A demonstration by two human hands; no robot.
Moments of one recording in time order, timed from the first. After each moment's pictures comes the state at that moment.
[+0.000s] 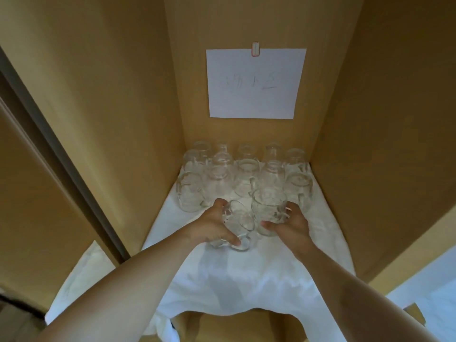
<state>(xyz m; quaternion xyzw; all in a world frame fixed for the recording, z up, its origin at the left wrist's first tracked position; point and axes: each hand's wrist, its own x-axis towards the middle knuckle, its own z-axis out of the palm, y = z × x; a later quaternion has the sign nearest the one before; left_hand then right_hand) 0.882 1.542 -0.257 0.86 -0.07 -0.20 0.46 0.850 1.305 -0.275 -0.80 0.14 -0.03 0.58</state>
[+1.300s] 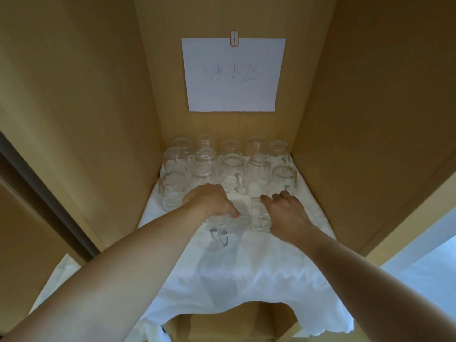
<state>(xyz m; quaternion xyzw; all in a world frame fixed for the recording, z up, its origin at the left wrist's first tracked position) 0.916 1.501 -0.195 0.98 -0.05 -0.18 0.09 0.848 1.299 -0.227 -0.99 -0.08 -0.01 -0.09</state>
